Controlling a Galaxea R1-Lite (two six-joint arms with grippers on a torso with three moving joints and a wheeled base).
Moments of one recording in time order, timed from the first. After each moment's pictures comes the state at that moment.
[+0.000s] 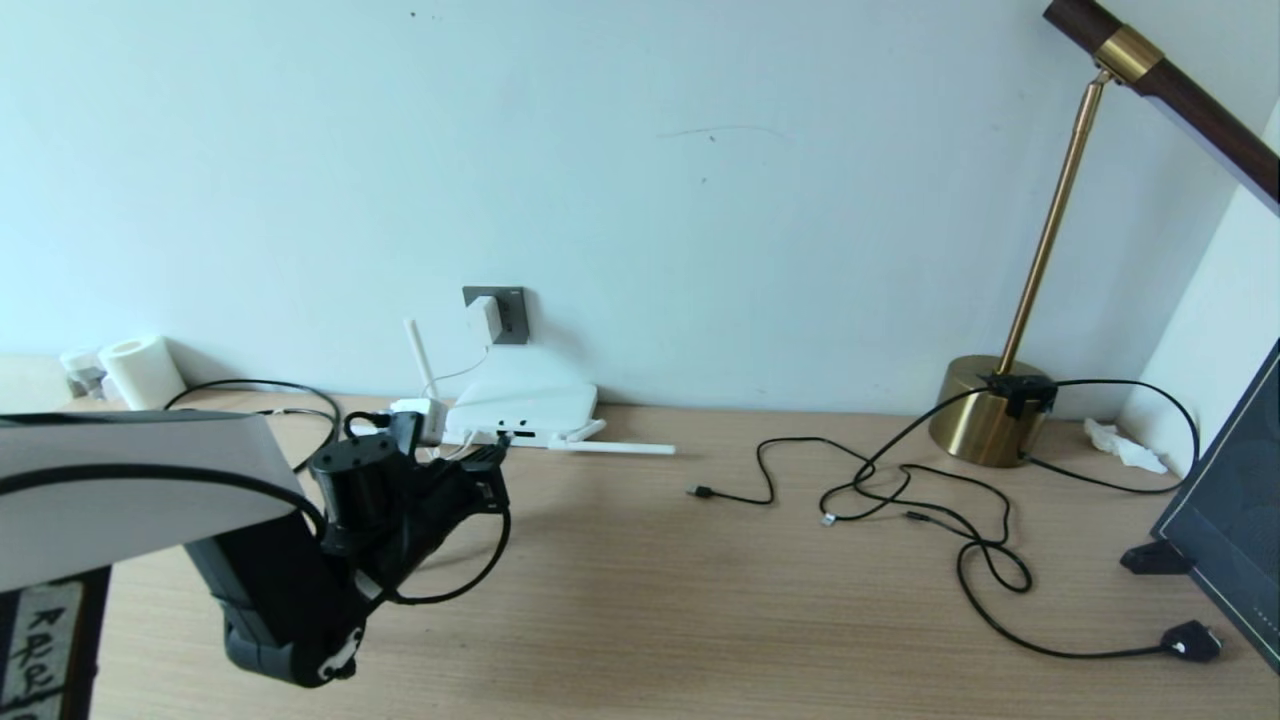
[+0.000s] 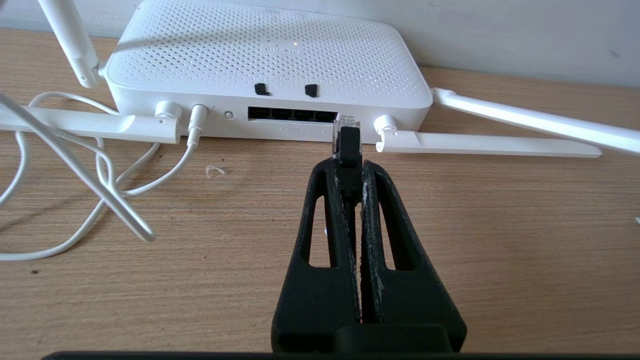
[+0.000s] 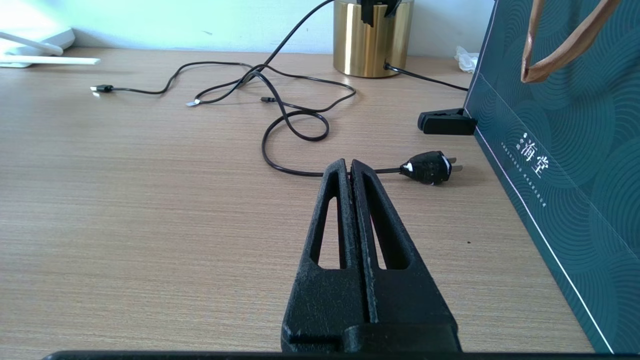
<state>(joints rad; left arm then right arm) -0.25 2.23 -0.62 -1.49 -0.01 -0.10 -0.01 0.00 0.00 -0.03 -0.01 0.01</state>
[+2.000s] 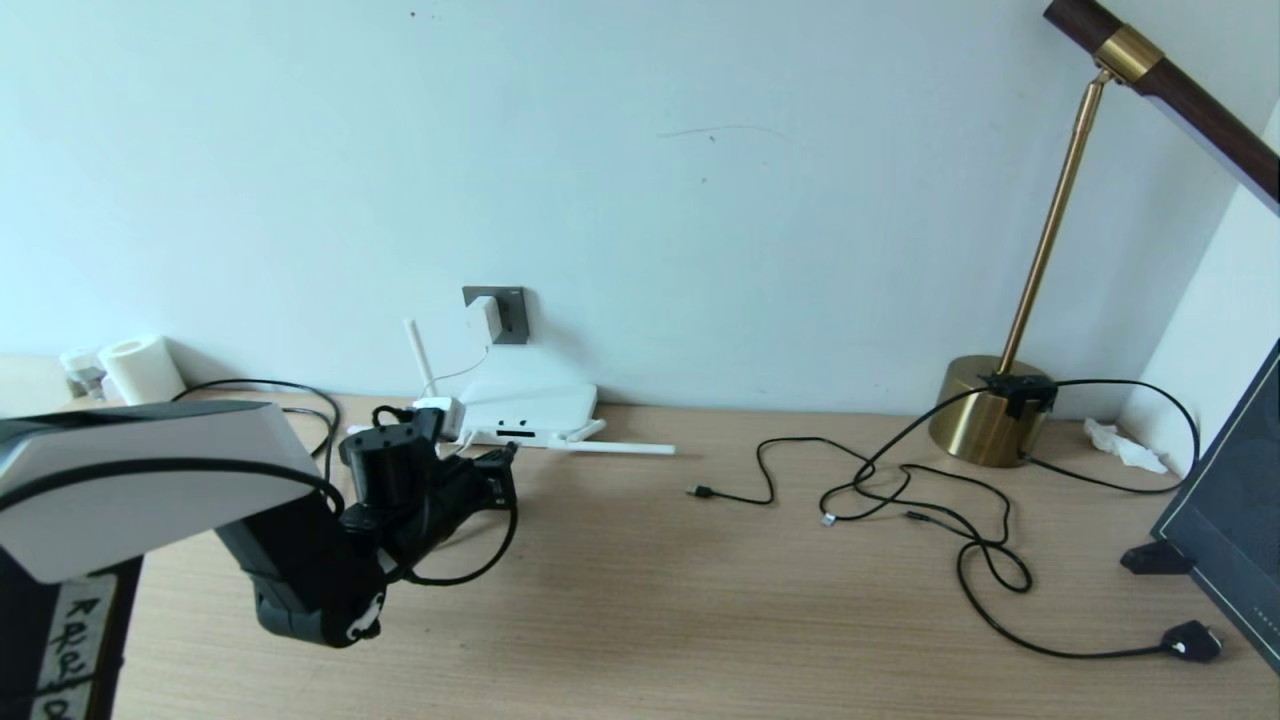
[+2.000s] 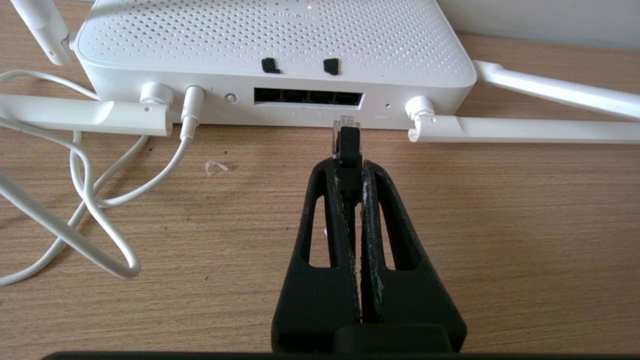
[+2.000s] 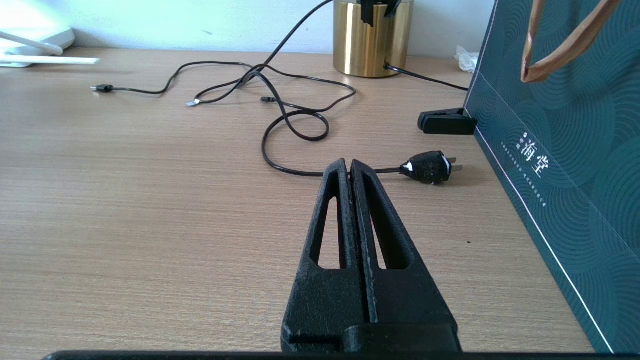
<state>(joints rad) -0.22 2.28 -0.76 -1.31 -0.02 -0.08 -0.01 0.00 0.00 -0.03 -0.01 0.01</state>
